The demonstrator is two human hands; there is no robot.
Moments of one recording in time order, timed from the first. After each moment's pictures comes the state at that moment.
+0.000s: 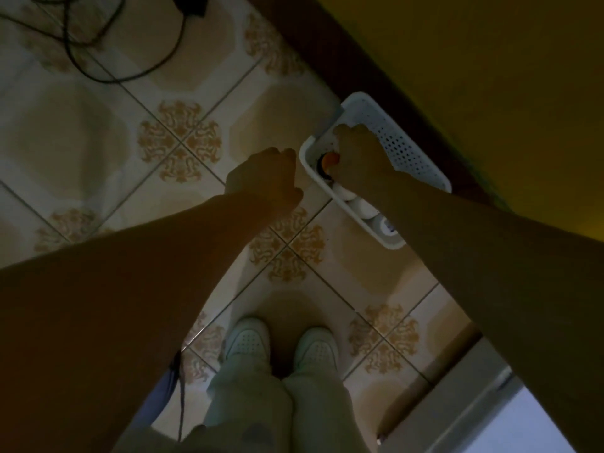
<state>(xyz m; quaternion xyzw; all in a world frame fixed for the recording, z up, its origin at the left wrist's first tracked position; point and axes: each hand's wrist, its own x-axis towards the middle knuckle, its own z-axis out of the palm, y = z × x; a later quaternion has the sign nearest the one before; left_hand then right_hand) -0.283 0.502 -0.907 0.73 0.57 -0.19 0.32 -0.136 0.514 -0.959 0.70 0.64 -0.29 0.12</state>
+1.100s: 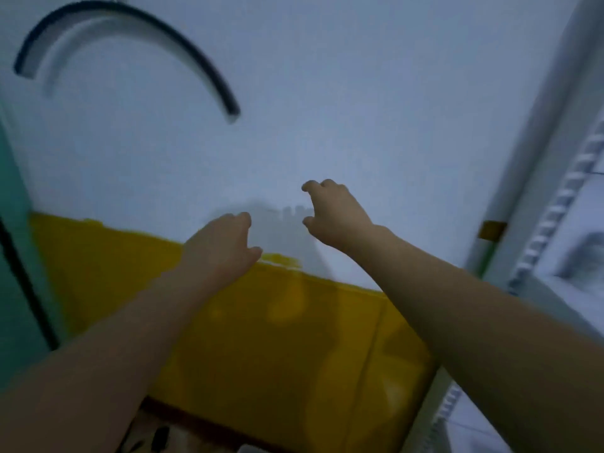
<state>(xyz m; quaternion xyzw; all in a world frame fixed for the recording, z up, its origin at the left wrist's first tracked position) -0.268 0.370 0.017 0.89 0.41 0.22 0.05 -0.102 0.305 0.049 0.77 0.59 0.15 -0.18</state>
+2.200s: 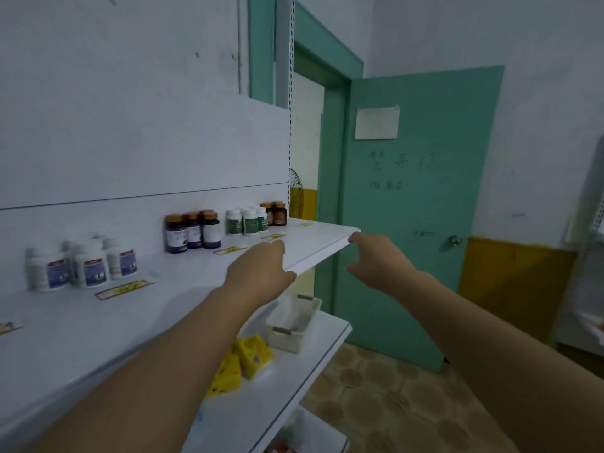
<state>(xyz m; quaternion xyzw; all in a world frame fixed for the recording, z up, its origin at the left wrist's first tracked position) 0.087 -0.489 0.088 0.95 -0.22 0.15 0.17 0.050 -0.676 0.097 0.98 -0.08 0.18 -0.09</state>
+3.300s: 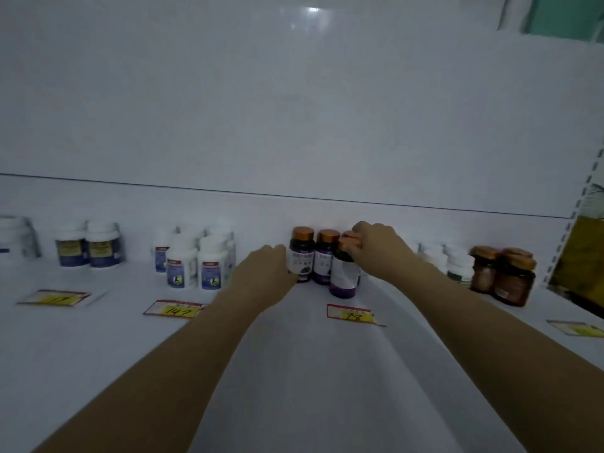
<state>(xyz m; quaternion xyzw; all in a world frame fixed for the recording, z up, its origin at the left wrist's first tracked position) 0.366 -0.411 0.052 0.95 0.24 0.18 0.11 0.494 -0.549 0.091 0.91 0.36 0.13 -0.16</state>
